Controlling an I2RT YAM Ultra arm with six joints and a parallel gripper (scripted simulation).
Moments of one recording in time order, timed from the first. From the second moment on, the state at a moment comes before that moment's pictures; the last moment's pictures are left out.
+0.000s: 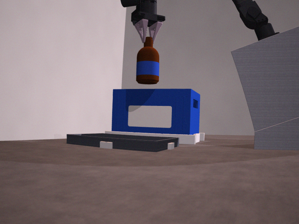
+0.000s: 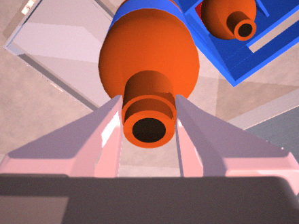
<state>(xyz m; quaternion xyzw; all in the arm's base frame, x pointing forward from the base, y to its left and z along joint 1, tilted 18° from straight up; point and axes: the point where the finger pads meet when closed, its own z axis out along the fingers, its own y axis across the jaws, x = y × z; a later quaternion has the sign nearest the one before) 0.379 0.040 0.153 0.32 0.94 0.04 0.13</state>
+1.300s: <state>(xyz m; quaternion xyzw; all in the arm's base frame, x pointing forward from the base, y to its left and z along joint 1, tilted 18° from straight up) 0.368 0.115 0.151 0.32 0.94 0.04 0.14</state>
